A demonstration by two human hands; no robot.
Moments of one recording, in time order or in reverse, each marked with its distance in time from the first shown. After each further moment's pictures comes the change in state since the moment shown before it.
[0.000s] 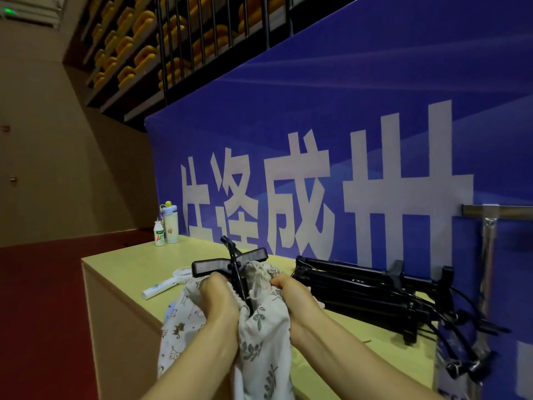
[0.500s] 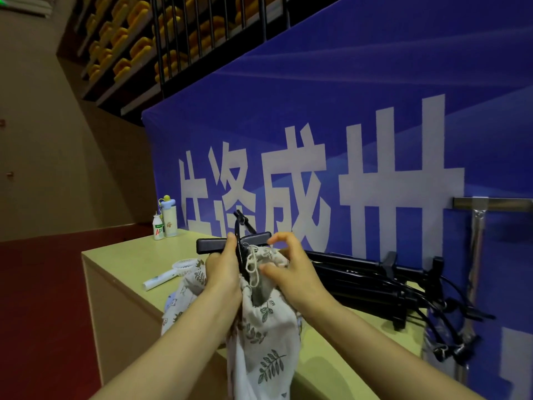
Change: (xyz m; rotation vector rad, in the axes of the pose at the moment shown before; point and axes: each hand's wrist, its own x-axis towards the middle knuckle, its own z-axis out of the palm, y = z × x) left_hand -0.023 0.022 0.016 0.109 -0.164 0.054; right_hand -0.048 -0.025 -0.006 -0.568 -0.145 -0.559
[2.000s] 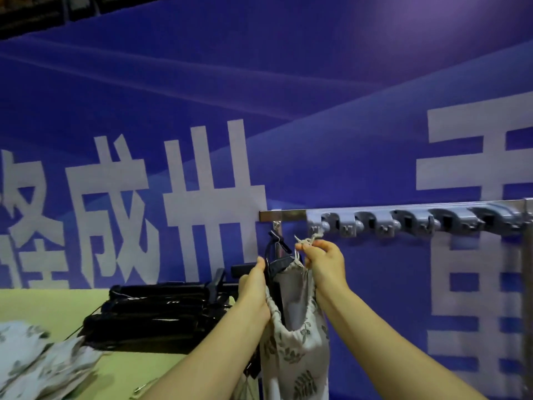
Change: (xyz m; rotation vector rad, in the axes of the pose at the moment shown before) left_hand -0.162 -0.138 0.328 -0.022 -0.614 -0.405; right_hand -0.060 0.027 -0.363 0.072 0.992 0.035
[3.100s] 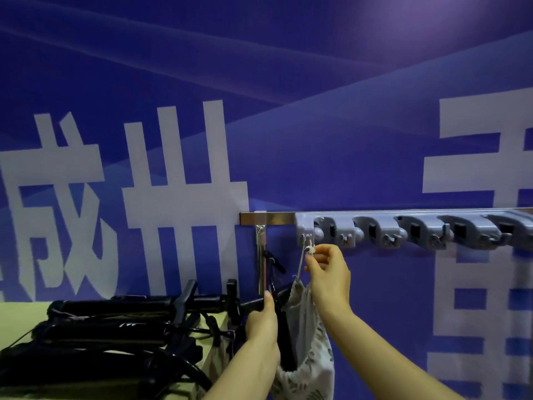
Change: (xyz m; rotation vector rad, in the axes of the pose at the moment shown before) left_hand 0.076 -0.065 0.041 0.324 0.101 -0.110; right_hand 0.068 0.044 -0.021 -0.368 0.125 -0.262
